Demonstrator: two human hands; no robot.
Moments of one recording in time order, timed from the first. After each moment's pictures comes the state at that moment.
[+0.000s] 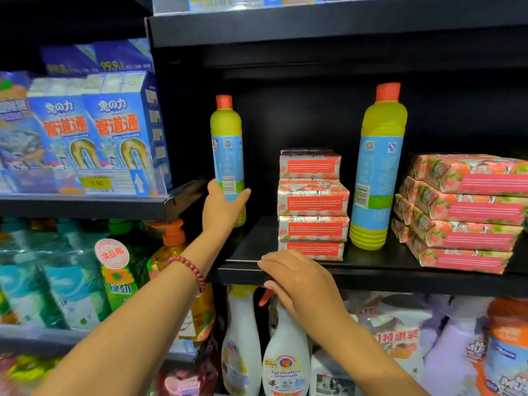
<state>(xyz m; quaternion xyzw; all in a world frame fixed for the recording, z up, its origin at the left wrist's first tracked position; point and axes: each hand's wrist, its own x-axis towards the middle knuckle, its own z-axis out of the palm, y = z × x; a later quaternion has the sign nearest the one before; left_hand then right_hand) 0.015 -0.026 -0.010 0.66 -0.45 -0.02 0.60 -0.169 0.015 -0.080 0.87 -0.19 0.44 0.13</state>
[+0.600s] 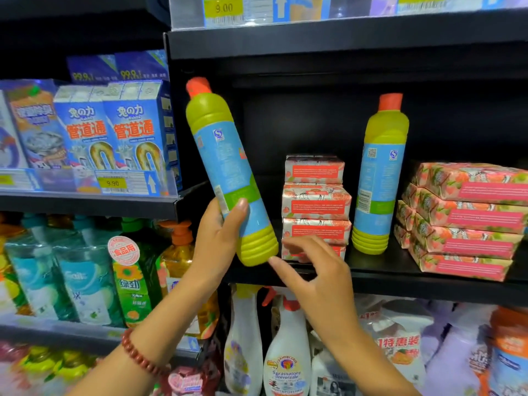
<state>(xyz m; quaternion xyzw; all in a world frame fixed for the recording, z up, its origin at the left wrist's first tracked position) -0.027 0.074 -0.008 0.41 -0.54 -0.16 0.71 -0.179 0.047 -0.051 0.77 -0.23 0.57 -0.19</state>
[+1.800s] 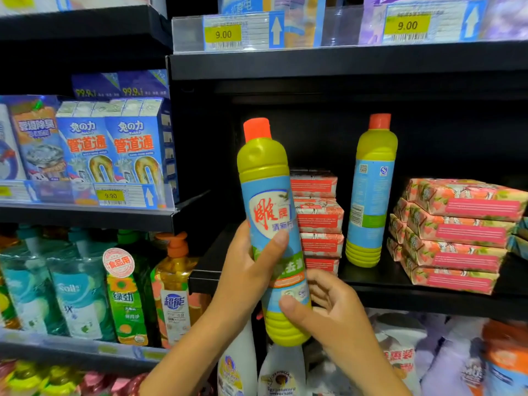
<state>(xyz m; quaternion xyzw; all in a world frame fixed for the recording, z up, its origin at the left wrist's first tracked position) -0.084 0.101 -0.003 0.37 -0.54 -0.26 0.71 -0.209 0.073 -0.044 0.69 -0.22 0.47 -0.51</state>
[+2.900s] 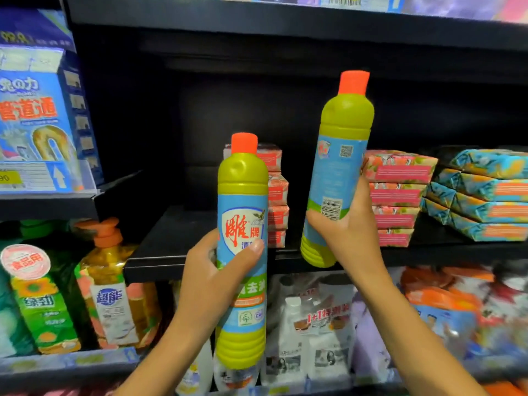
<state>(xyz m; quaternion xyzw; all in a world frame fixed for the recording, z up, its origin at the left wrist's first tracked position) -0.098 0.098 -0.037 0.40 -0.55 -0.26 0.68 -0.266 0.021 -0.003 0.67 -0.36 0.62 -0.19</state>
